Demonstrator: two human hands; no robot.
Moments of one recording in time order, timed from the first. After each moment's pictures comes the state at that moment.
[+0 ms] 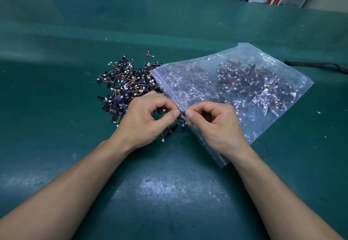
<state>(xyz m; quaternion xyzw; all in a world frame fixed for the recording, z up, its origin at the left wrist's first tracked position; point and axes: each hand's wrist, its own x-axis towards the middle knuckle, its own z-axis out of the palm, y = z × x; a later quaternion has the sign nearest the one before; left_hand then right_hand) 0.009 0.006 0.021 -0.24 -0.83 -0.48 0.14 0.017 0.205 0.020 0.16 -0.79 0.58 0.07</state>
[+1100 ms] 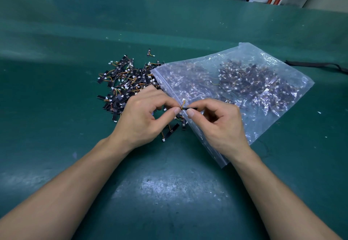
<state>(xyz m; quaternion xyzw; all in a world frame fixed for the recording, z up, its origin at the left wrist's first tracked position) 0.004 0.003 0.019 -0.30 -0.84 -0.39 0.24 0.016 0.208 0.015 0.19 -0.82 0.51 0.17</state>
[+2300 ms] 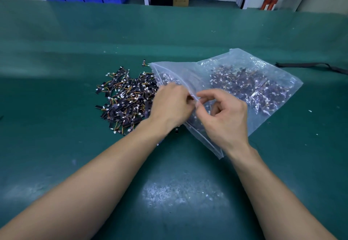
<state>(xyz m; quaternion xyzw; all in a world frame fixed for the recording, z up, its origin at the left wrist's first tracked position) -0.032 0.085 0.048 -0.16 -0.95 -0.24 0.13 0.015 0.223 0.034 0.11 -0.84 0.44 0.31</state>
